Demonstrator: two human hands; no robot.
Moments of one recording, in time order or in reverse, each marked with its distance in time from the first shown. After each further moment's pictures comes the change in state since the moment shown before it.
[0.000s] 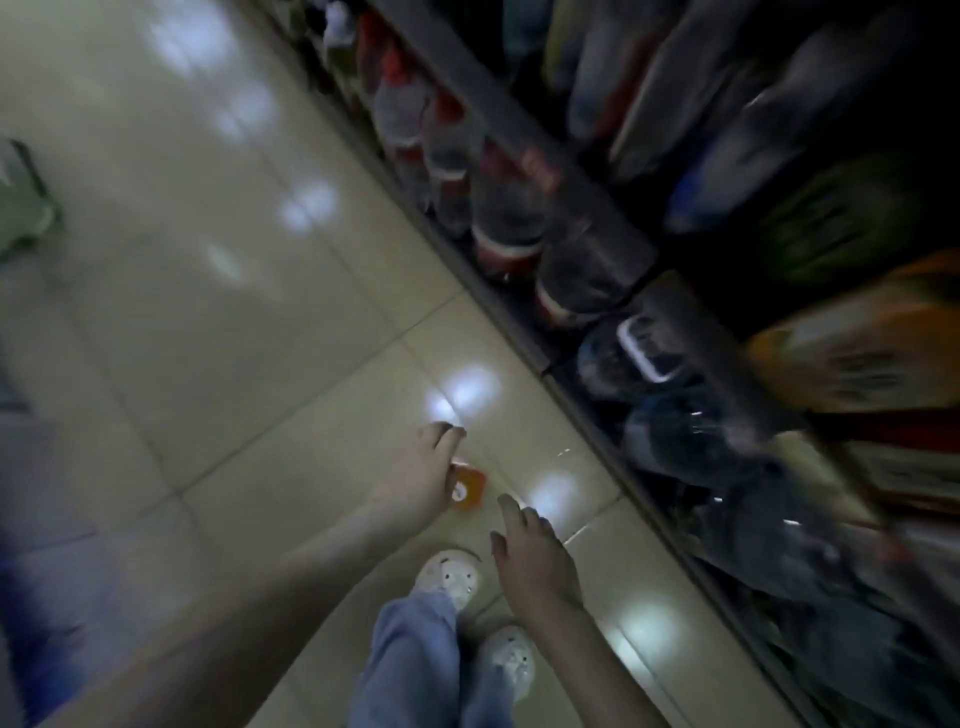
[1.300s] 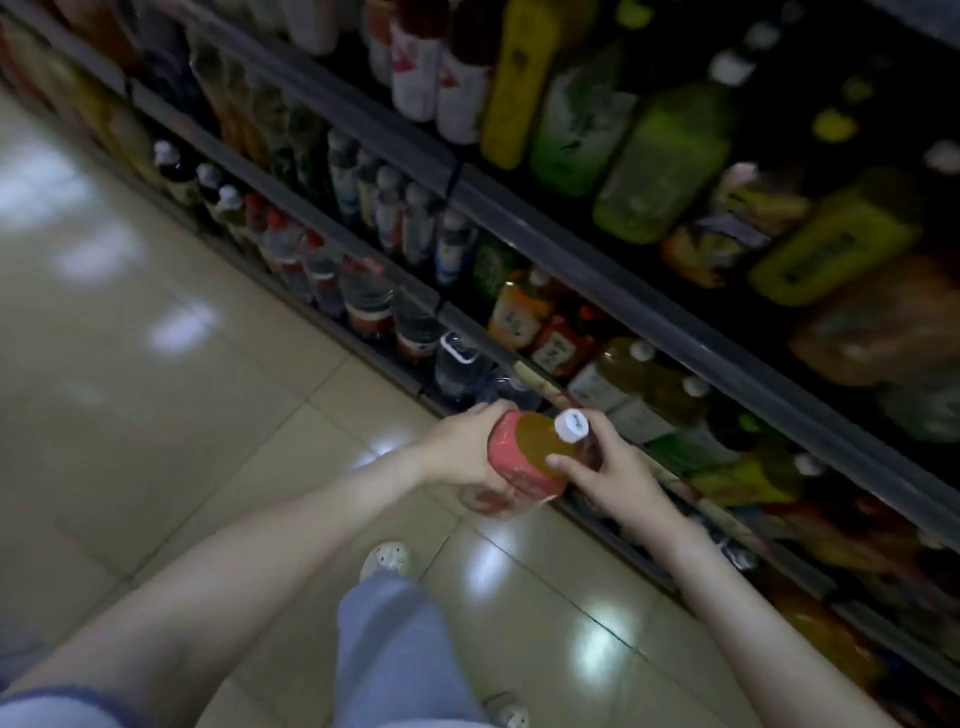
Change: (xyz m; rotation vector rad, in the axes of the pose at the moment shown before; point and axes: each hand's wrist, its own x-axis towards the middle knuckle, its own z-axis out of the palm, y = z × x) left_hand -0.168 0.267 -0.148 -0.166 -0.291 0.422; right_hand -0.329 0.042 -0.250 0.756 0.355 0.051
